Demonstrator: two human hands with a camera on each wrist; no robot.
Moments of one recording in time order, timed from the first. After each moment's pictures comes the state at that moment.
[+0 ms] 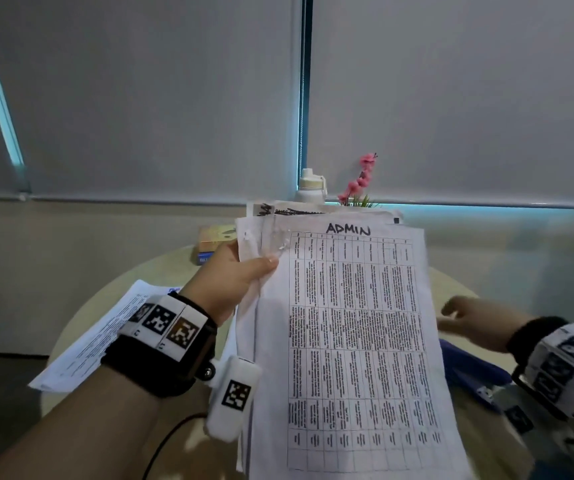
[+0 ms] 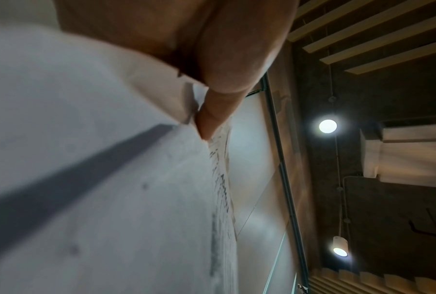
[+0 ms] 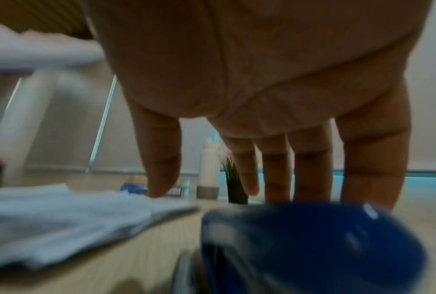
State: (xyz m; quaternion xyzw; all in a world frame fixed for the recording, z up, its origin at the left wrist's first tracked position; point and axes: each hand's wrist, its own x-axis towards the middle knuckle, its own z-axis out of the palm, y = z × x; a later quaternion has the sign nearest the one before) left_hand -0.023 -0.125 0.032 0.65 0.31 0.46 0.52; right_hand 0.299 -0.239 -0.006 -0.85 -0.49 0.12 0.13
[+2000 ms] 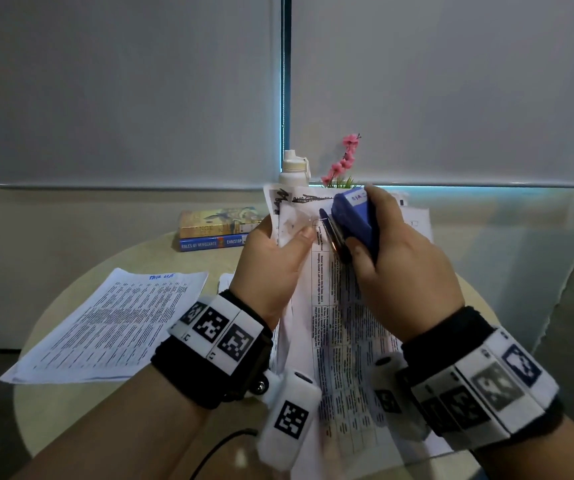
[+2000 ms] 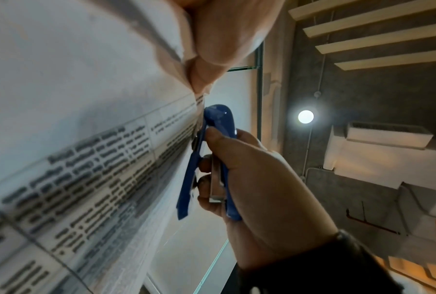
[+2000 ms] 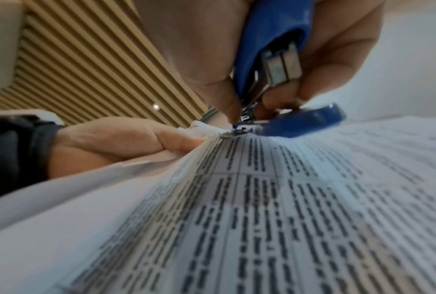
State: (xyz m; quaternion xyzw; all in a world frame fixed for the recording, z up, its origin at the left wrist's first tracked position) left_hand 0.041 -0.175 0.027 0.61 0.22 0.56 0.52; right_hand 0.151 -0.264 0.040 -0.71 -0.56 -0.20 0.38
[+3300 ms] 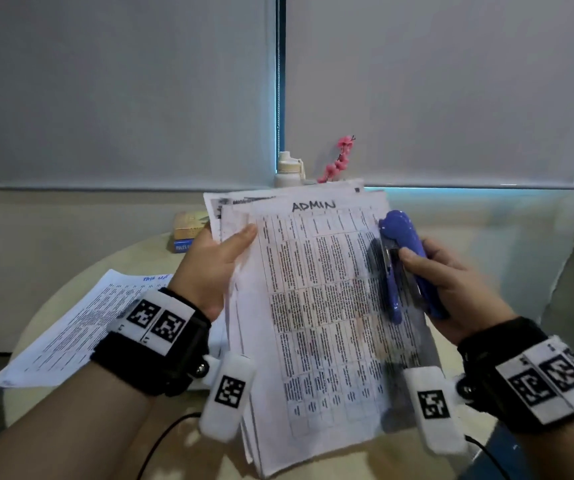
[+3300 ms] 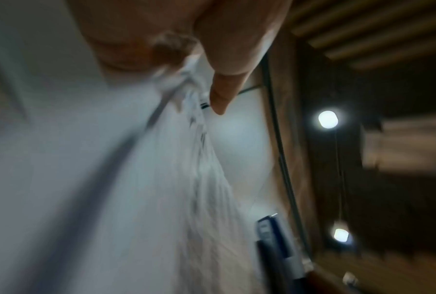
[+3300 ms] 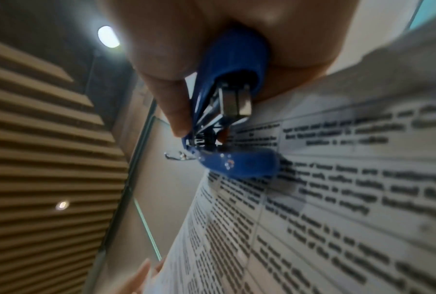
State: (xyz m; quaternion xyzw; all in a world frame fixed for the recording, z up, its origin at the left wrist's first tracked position) left_hand 0.000 -0.135 0.023 0.56 0.24 0.53 0.59; right_hand 0.233 -0.265 0.008 -0.43 -0.46 0.36 0.70
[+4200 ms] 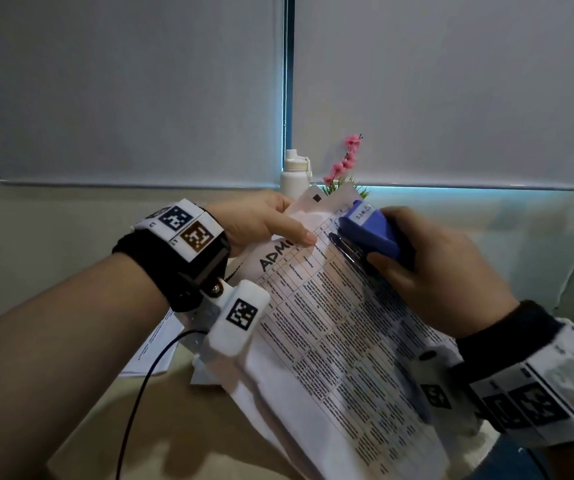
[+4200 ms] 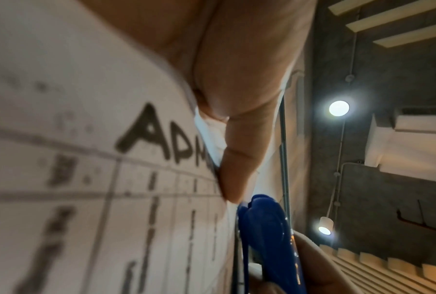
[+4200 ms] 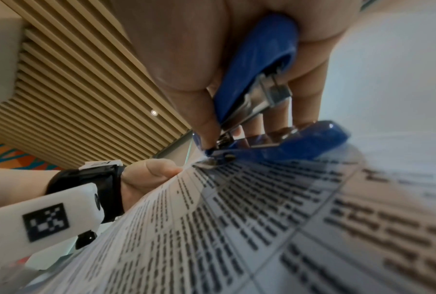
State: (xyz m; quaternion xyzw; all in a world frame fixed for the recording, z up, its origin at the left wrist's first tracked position) left_hand 0.017 -0.126 0.088 0.78 0.24 0.15 0.55; right_hand 0.186 -0.282 0.048 -0.63 -0.66 -0.20 0.36
